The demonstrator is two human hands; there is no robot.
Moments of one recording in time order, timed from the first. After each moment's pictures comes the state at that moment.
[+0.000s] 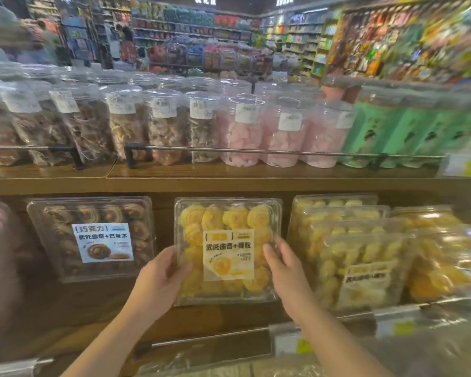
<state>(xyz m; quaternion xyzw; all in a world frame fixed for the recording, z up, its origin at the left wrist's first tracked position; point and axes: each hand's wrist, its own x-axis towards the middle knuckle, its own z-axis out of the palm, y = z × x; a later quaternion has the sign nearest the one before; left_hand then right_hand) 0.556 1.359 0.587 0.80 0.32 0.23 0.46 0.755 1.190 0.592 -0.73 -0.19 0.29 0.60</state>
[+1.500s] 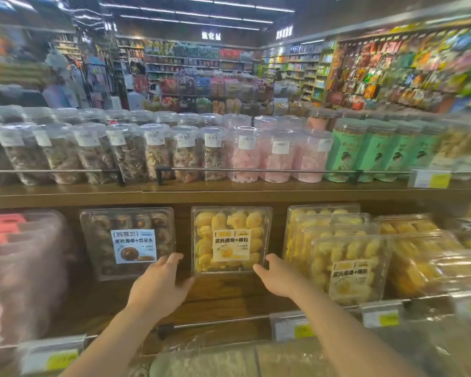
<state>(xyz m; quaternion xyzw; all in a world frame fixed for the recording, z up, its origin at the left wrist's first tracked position) 0.511 1.336 0.639 0.89 0.40 0.08 0.19 0.727 1.179 0.646 -0.89 -0.32 0.27 0.18</state>
